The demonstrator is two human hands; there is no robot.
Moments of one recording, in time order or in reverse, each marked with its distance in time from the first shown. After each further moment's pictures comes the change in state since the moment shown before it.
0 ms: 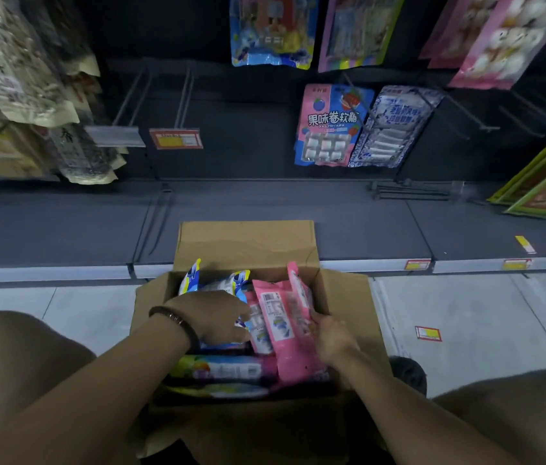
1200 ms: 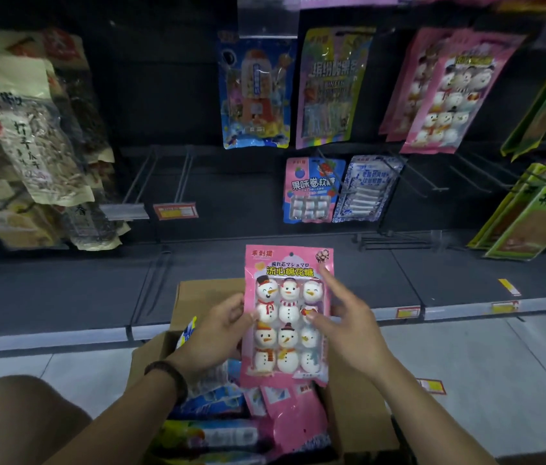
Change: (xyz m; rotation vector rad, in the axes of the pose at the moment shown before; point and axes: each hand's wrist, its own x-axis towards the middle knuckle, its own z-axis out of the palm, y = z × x) left_hand -0.010 0.021 -0.018 -1.303 0.523 0.300; right_hand -0.080 -0.027 -0.149 0.857 0.391 -0.502
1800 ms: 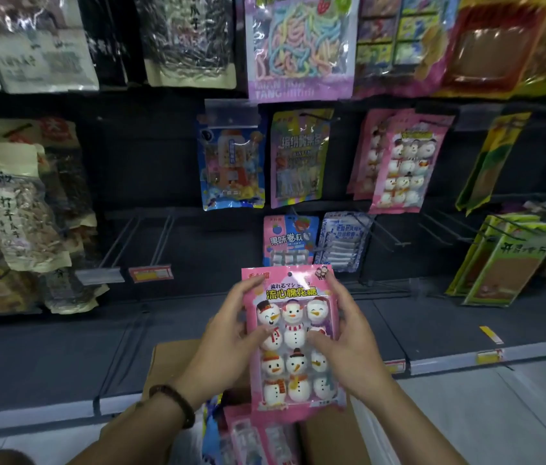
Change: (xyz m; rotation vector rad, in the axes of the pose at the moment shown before) left_hand 0.031 0.093 0.048 0.107 0.121 0.454; right_hand 0.030 -0.040 -0.052 0.201 0.146 -0.099
